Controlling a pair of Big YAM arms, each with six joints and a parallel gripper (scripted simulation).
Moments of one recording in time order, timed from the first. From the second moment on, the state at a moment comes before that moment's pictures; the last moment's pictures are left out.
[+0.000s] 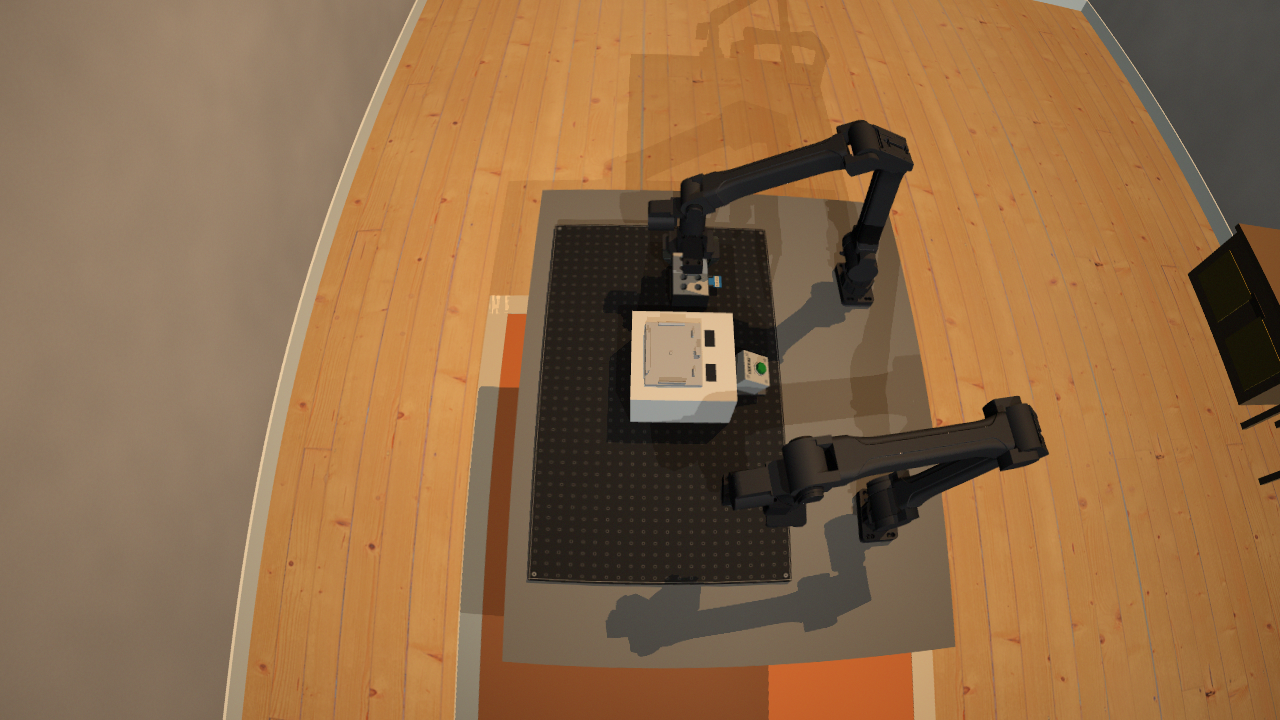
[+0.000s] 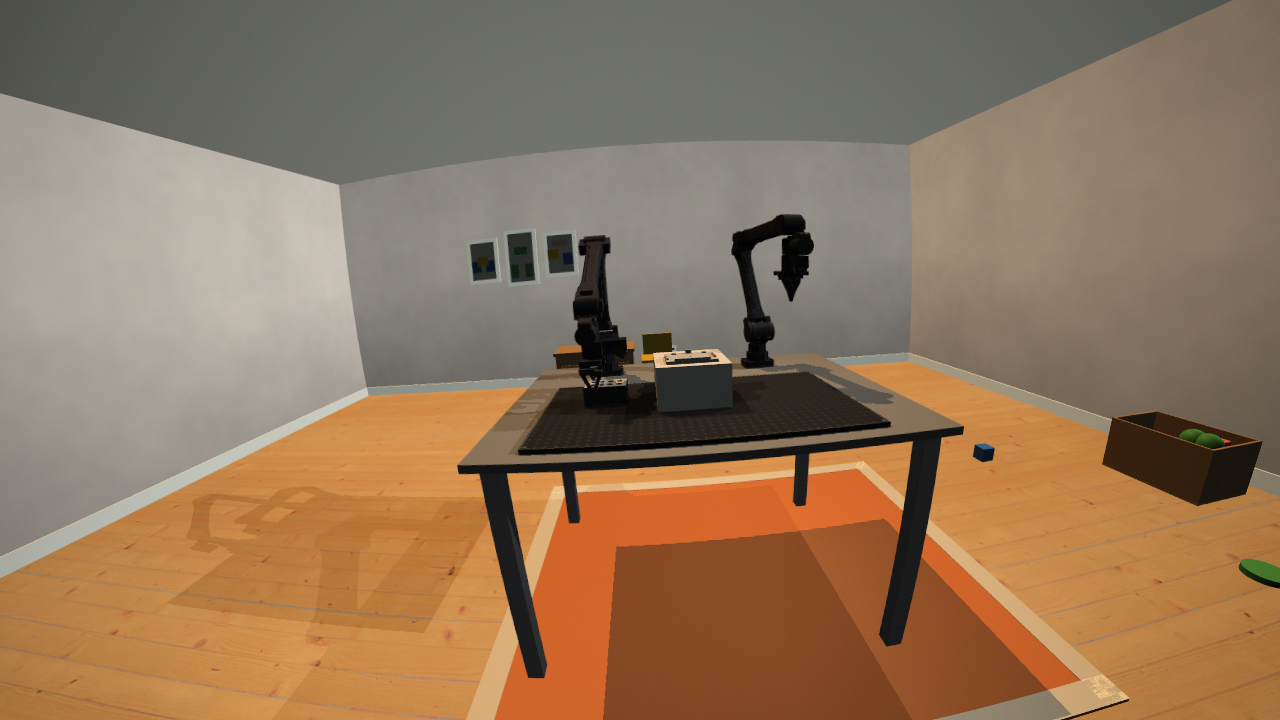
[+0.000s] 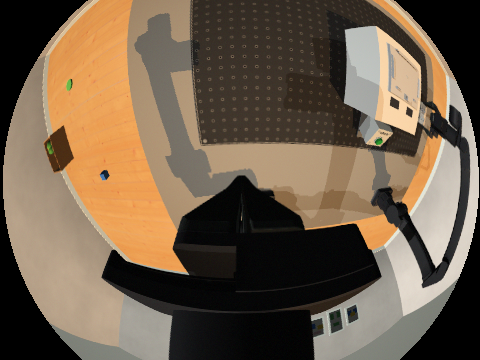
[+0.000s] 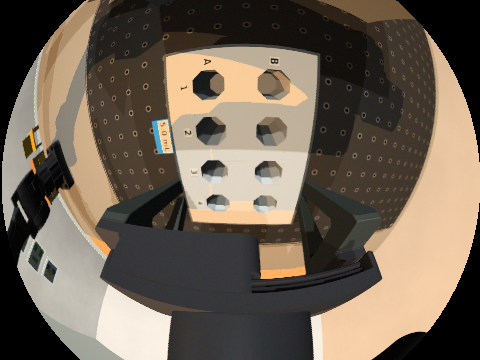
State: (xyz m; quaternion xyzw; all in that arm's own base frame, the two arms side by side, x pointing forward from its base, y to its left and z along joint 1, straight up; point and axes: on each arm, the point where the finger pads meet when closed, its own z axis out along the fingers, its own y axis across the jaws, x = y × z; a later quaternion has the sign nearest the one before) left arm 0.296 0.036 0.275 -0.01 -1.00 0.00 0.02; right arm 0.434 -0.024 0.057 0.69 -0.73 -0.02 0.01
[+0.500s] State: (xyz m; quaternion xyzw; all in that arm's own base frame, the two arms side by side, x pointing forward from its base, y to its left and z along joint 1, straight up) left arm 0.296 0.036 0.275 -0.01 -1.00 0.00 0.02; right arm 0.435 -0.023 0.057 0.69 -0.72 -0.01 0.01
